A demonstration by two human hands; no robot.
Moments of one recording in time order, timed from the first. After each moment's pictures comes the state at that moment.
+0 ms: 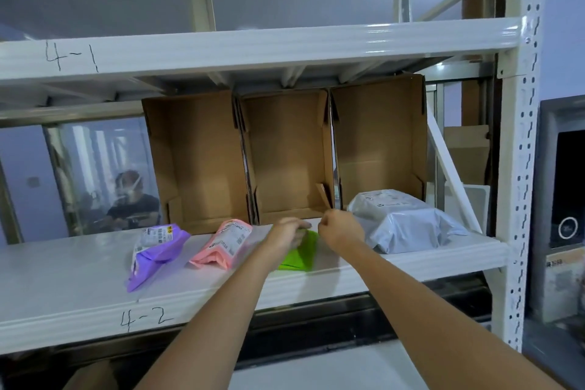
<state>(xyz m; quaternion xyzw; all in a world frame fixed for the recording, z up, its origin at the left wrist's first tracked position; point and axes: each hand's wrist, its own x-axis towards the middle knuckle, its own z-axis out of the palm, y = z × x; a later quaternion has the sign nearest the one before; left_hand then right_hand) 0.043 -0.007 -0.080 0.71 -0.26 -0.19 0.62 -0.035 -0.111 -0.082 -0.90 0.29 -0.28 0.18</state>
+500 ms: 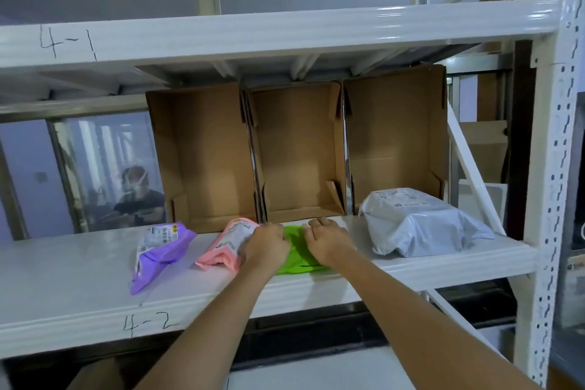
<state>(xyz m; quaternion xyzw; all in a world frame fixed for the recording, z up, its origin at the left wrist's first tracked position) 0.079 0.024 -0.098 0.92 -0.29 0.15 0.22 0.016 -0.102 -0.109 -0.95 0.20 -0.20 0.10</state>
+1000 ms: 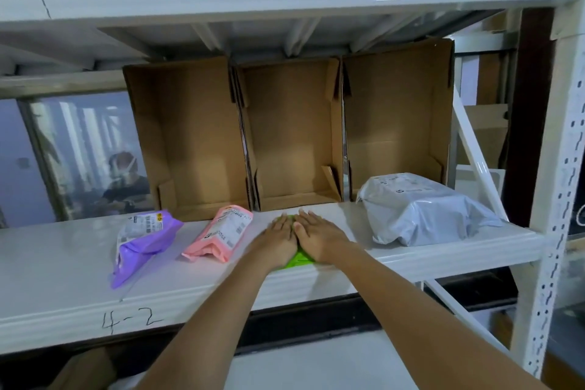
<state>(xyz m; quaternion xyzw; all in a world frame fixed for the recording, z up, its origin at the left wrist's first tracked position) 0.111 -0.002 -0.133 0.90 -0.42 0.01 0.11 0.030 -0.110 -0.124 -0.98 0.13 -0.09 0.13</state>
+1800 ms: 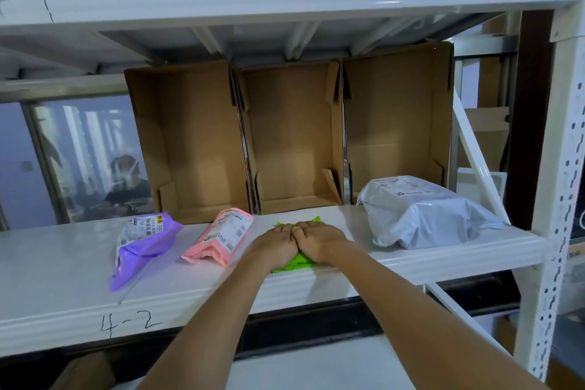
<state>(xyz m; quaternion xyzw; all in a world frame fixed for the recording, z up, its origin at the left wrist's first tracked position) 0.104 -0.001 -0.122 0.91 -0.40 -0.01 0.08 0.041 -0.111 -0.125 -0.98 0.17 -0.07 0.12</state>
